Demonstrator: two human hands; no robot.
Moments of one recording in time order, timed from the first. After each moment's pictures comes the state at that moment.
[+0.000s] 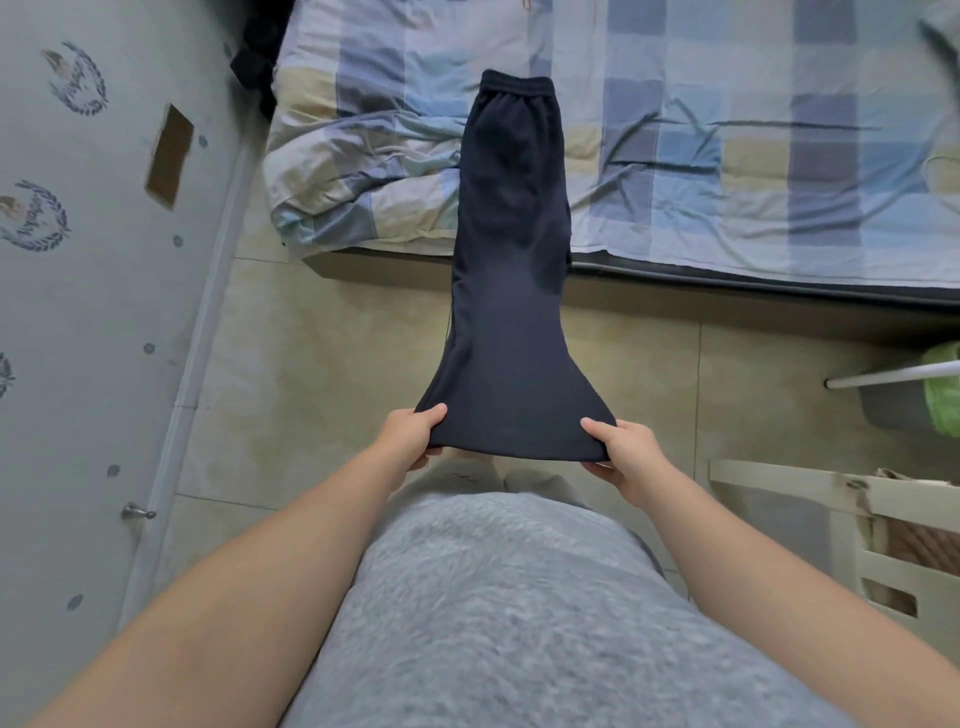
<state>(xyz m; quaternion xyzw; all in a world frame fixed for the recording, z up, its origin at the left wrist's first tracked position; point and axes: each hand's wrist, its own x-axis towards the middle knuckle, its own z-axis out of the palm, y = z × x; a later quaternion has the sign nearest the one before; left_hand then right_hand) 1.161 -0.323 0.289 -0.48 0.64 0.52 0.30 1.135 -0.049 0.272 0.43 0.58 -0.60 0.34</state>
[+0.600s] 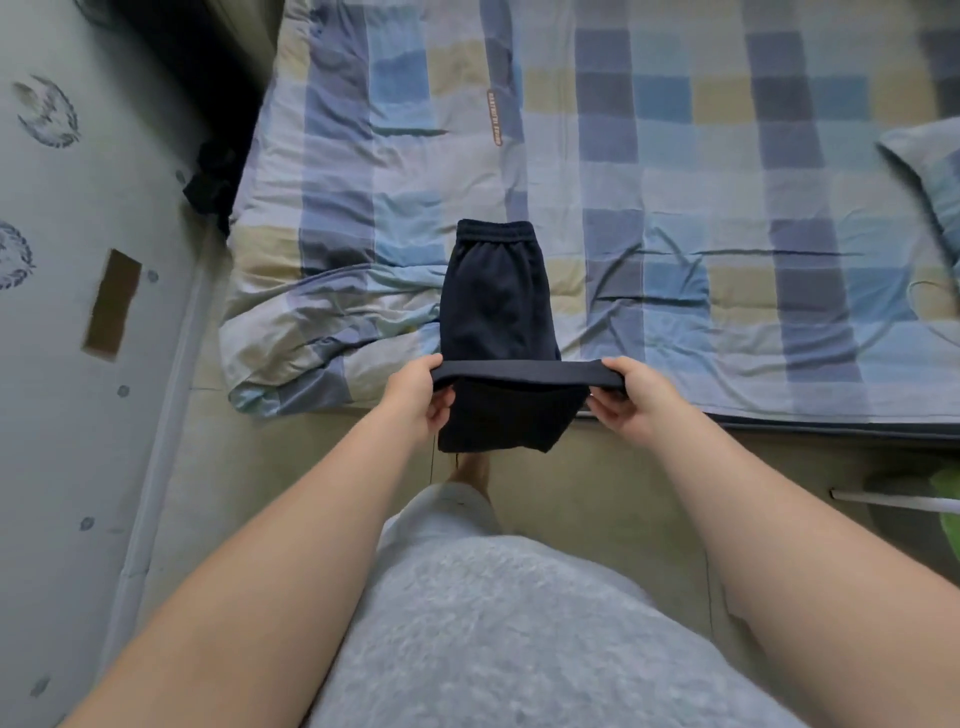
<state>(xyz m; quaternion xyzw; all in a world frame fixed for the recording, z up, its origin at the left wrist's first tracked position) 0.776 -0.363 0.292 -0.53 0.50 0.65 0.22 0.753 -0.110 0.300 0.49 0.50 -0.67 0.24</state>
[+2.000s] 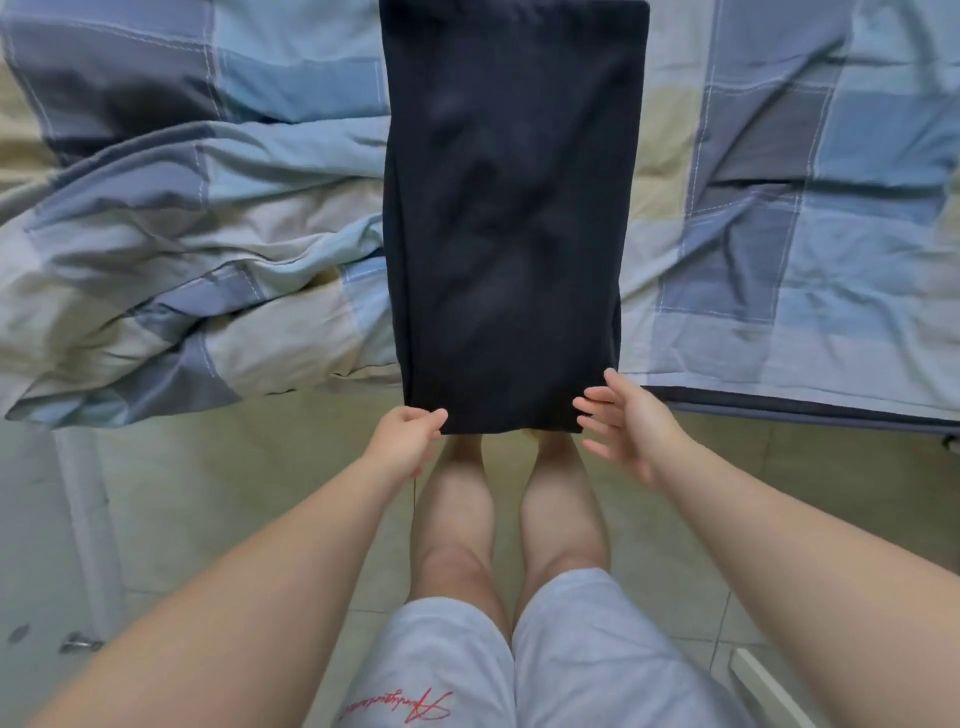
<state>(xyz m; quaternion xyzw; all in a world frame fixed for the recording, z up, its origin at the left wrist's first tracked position) 0.718 -0.370 -0.002 -0.52 0.60 0.40 0.46 0.676 -0.108 -0.016 0.54 0.48 -0.51 0.47</state>
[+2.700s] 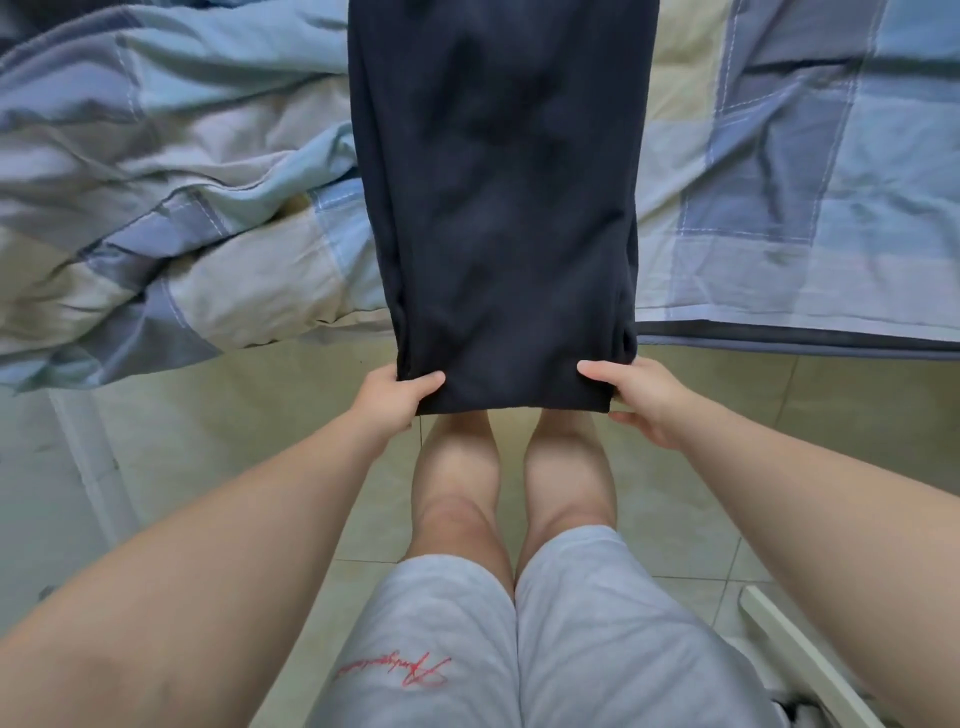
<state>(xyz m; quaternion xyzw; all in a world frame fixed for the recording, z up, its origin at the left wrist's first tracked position) 0.751 -0.384 -0.042 -0.49 0.62 0.43 0.44 0.721 -0.097 -0.054 0.46 0.55 -0.45 0.53</state>
